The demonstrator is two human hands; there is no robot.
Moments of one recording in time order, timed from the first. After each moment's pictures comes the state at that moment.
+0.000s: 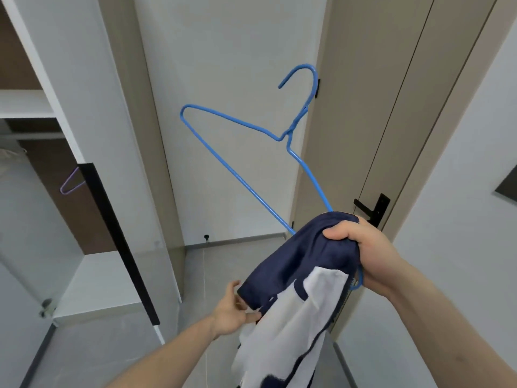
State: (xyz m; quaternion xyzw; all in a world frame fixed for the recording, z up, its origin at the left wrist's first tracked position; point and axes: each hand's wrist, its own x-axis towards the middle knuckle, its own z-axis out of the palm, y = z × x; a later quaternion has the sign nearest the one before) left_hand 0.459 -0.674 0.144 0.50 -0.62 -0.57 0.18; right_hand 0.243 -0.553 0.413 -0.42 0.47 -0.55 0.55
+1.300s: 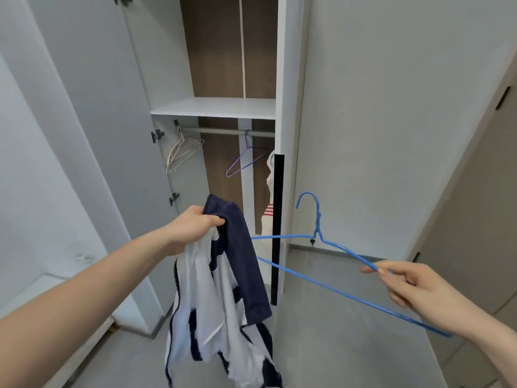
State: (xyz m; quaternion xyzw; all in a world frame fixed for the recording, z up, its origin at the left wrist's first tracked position) left_hand 0.856 -0.625 0.379 0.67 -0.53 -0.39 0.35; right_hand 0.421 -0.596 0.332 -0.74 0.48 -0.30 0.36
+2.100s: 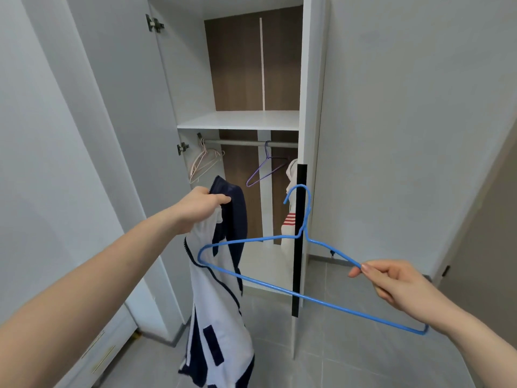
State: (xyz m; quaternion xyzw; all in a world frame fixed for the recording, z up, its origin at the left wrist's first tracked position) left_hand 0.900 -0.633 0.424 0.70 -0.50 -0.34 0.39; right_hand 0.496 -0.602 0.336 -0.71 0.45 -0.32 0.43
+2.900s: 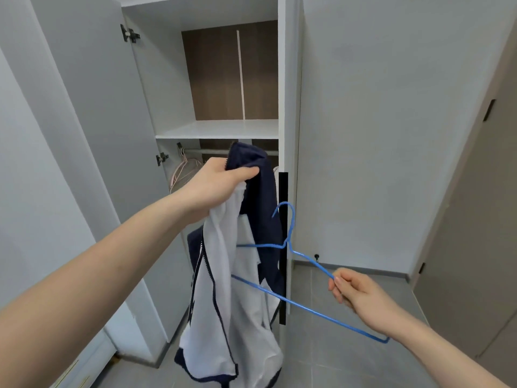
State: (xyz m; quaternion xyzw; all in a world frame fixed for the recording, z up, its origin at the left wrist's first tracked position) left_hand 0.822 -0.611 0.496 0.55 -0.64 -0.30 0.45; right_hand 0.515 -0.612 0.290 -0.71 0.47 -0.32 0.41
